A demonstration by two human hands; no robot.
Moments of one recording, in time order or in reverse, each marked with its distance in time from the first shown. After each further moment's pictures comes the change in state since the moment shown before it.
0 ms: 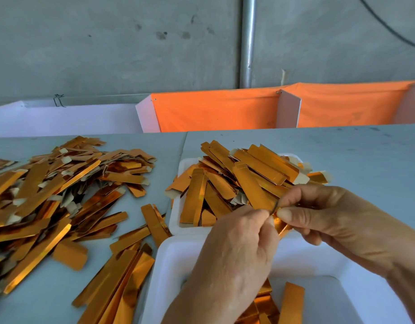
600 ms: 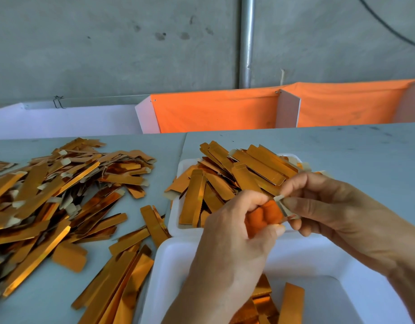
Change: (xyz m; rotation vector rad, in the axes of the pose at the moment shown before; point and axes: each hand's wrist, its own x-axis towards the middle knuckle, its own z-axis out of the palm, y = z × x) left_hand 0.000 0.001 -0.006 -0.314 0.046 -0.168; right_hand -0.002 -0.003 0.000 0.175 0.046 -0.109
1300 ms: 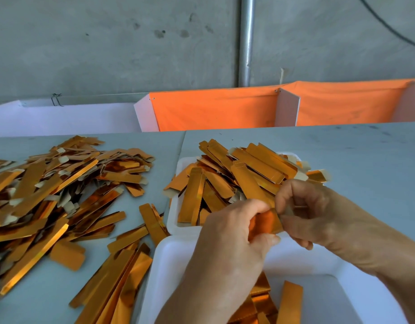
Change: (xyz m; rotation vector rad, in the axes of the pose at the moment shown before) left_hand -0.002 -0.007 0.000 0.167 -0.025 0.053; right_hand 0.002 0.002 0.008 -0.328 -0.040 0.018
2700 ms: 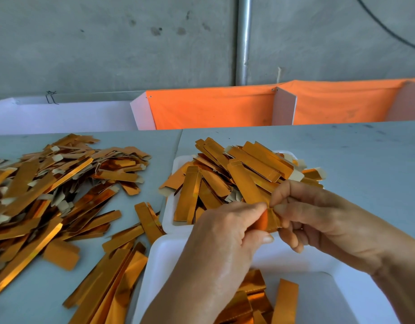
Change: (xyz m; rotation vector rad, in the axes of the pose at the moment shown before) left_hand 0.003 -0.006 -0.002 0.103 -0.044 0.146; right_hand -0.001 0.009 -0.007 0.418 -0.132 0.130
